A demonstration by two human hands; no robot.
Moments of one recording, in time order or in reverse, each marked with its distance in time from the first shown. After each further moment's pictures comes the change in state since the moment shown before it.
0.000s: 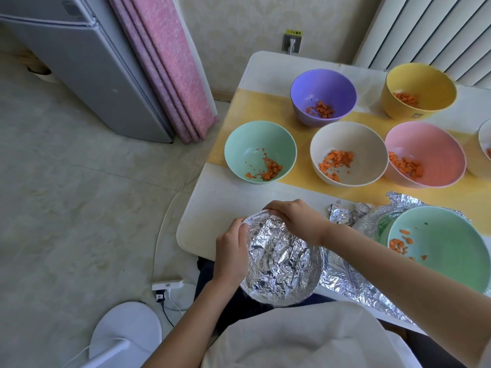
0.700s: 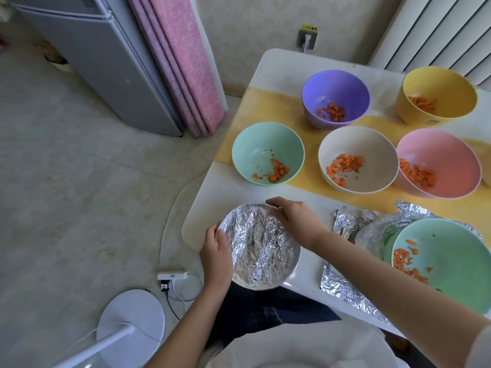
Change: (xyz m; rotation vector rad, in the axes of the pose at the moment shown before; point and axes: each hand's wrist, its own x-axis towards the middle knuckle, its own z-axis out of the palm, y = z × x) left_hand -0.003 -0.012 -0.012 -0.182 0.202 -0.414; right_hand 0.011 -0.003 0.009 0.008 0.075 0.146
